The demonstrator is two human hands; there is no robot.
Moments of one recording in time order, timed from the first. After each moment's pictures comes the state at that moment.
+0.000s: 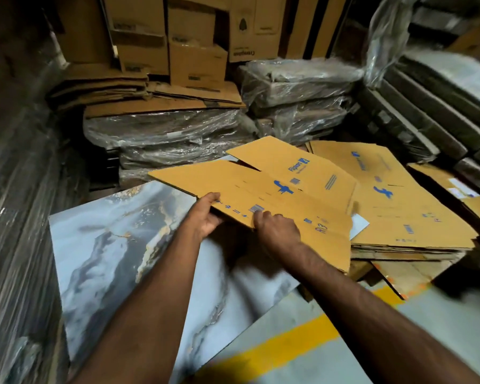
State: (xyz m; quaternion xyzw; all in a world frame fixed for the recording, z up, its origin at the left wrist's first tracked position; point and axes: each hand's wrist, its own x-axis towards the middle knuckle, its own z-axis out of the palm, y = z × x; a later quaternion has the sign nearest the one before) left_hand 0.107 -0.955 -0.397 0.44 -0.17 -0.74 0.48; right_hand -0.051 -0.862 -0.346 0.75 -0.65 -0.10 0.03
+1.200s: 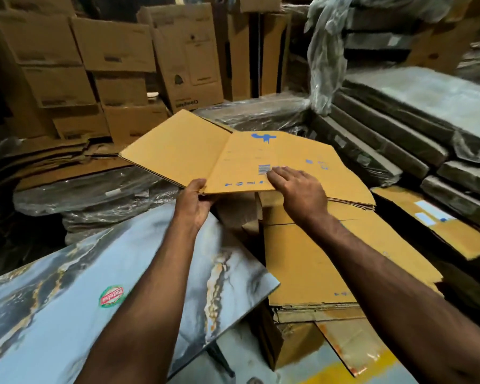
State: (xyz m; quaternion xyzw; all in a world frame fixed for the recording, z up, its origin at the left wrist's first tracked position) left_hand -0.296 -1.083 -0.278 0.33 -0.22 -0.66 0.64; right_hand -0.526 -1.023 -0.264 0.77 -0.57 0.21 0.22
